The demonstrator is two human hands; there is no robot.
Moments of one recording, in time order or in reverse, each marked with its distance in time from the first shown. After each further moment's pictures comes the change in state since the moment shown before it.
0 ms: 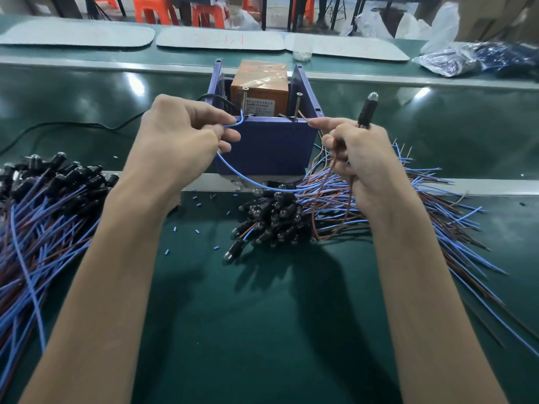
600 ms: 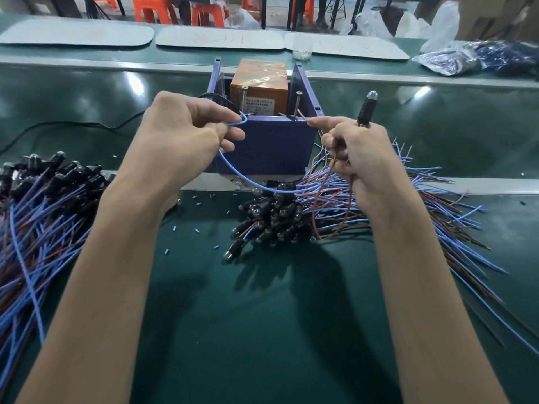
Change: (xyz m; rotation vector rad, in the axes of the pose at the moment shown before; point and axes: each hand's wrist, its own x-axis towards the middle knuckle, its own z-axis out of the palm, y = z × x) left_hand -0.001 0.002 -0.002 0.003 -0.070 0.052; right_hand -0.001 -0.001 -0.001 -0.023 -0.011 0.006
